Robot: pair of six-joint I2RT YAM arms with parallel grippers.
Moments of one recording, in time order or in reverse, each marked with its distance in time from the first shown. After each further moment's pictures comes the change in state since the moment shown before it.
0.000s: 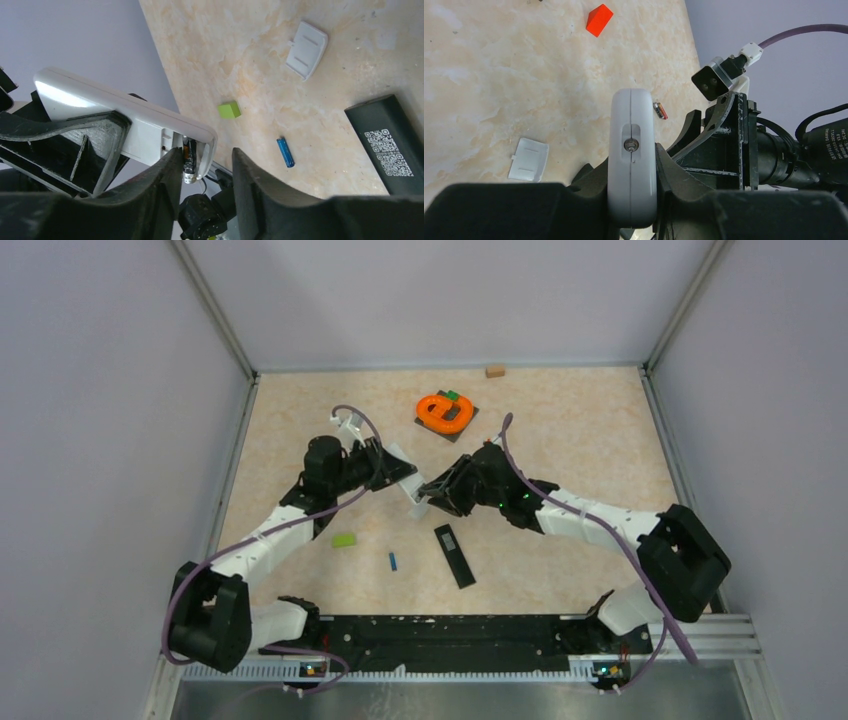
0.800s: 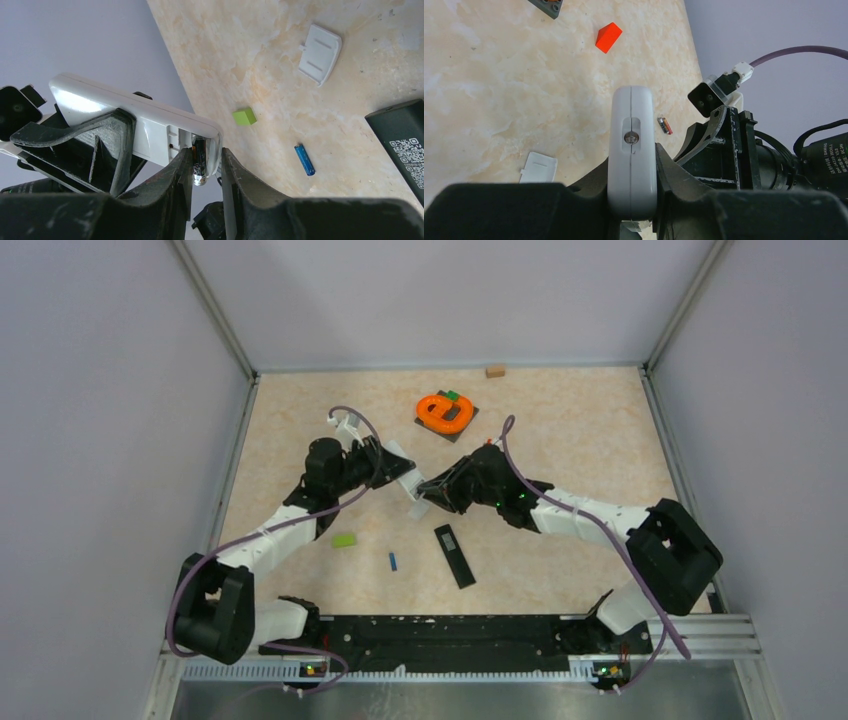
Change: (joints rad) left arm 0.004 0.041 -0.030 0.114 -0.045 -0.029; right arm 0.000 0.044 -0.003 0.078 -0.007 0.102
